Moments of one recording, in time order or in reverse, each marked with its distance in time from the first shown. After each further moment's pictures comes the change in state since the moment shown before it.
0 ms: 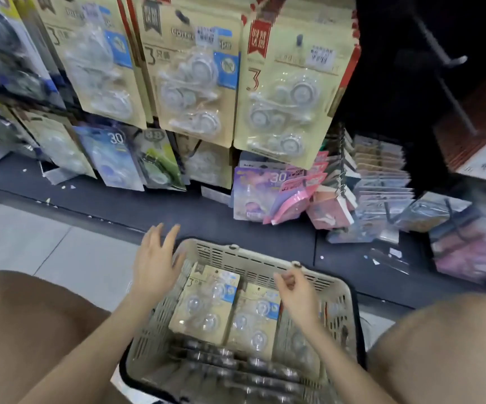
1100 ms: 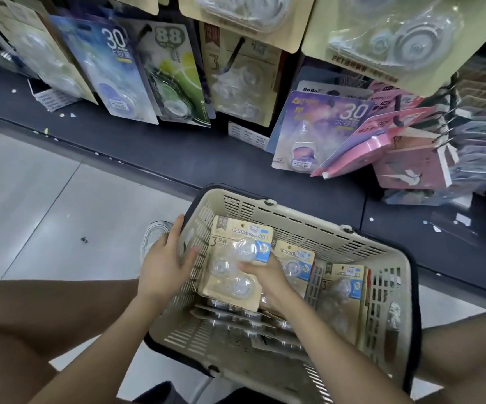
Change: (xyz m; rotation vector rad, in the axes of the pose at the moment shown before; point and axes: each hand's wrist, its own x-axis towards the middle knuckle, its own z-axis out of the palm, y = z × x) left_hand -0.067 -0.049 0.054 -0.207 -0.222 -0.261; right_hand -0.006 0.013 0.145 0.622 -0.539 0.509
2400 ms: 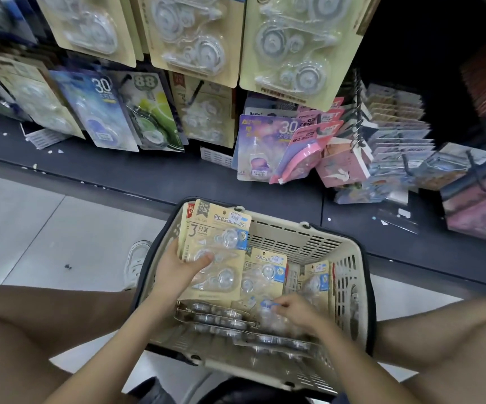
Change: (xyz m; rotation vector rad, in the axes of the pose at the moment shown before) left_hand -0.027 0.075 -0.011 -0.748 -0.117 -0.287; right_hand -0.054 0.041 -0.119 -0.876 -0.084 0.024
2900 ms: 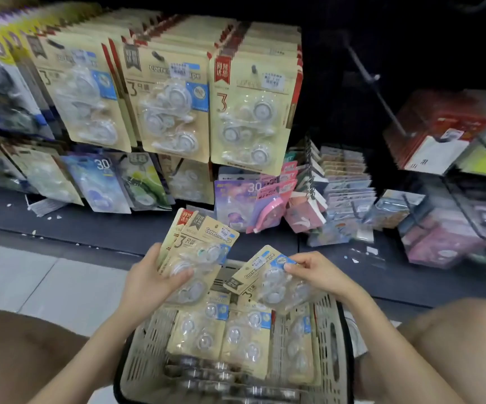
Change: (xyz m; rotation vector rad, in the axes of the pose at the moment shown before) left_hand -0.025 0.105 -0.030 0.356 0.069 0.363; right_hand -0.108 -0.097 -0.158 0.283 0.252 -0.463
